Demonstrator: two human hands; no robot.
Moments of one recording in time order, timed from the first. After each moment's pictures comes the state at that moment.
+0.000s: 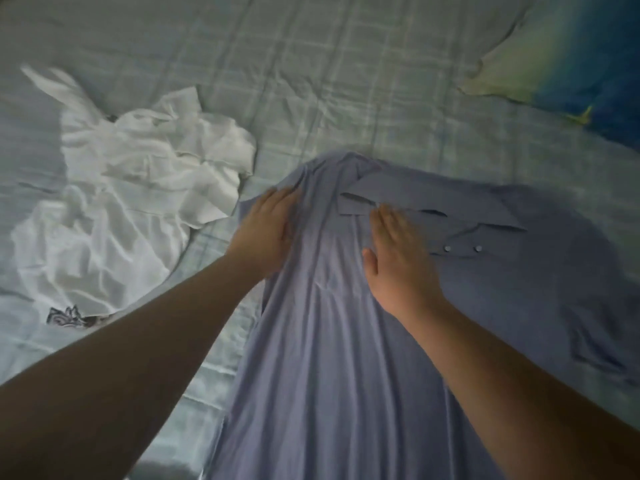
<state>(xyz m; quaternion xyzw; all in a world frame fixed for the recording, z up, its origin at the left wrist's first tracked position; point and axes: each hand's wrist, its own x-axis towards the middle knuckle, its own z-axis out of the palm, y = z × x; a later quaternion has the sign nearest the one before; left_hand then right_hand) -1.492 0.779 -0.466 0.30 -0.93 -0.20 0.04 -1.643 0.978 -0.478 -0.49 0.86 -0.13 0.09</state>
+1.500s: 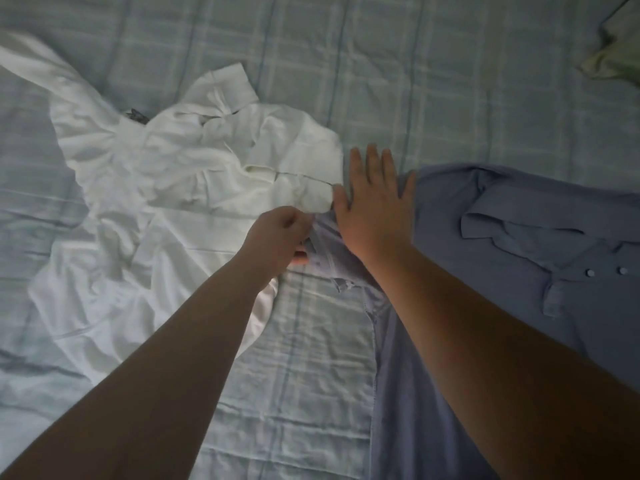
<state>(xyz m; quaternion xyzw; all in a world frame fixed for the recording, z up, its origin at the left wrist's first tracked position) -1.426 0.608 -0.485 0.46 -0.59 -0.66 -0.01 -1.562 0.708 -0.499 -0.37 0.92 -0.07 0.10</state>
